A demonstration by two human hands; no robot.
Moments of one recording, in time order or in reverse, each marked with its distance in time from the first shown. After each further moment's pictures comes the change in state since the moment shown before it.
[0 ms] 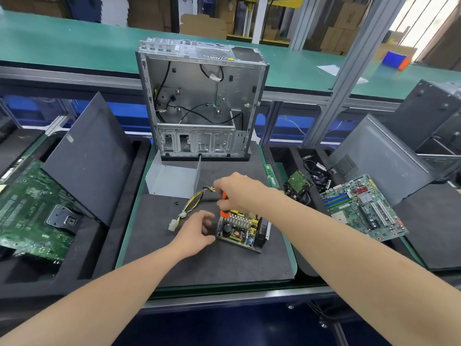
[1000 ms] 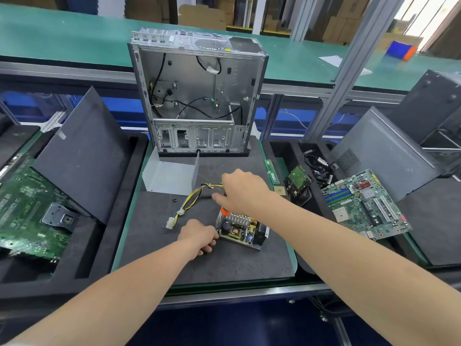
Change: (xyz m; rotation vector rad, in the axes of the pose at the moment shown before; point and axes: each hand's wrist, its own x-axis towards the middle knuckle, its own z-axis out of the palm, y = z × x) left_hand 0.010 0.024 0.021 -0.218 0.024 -0.674; right_hand -0.003 0.005 0.014 -0.088 0.164 0.100
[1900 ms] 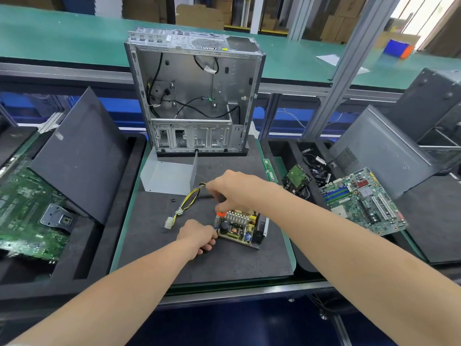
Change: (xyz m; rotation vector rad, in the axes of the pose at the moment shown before) left_hand -0.008 0.003 0.001 -0.029 0.021 -0.021; right_hand 0.006 0.004 -0.016 0.033 -0.211 -0.278
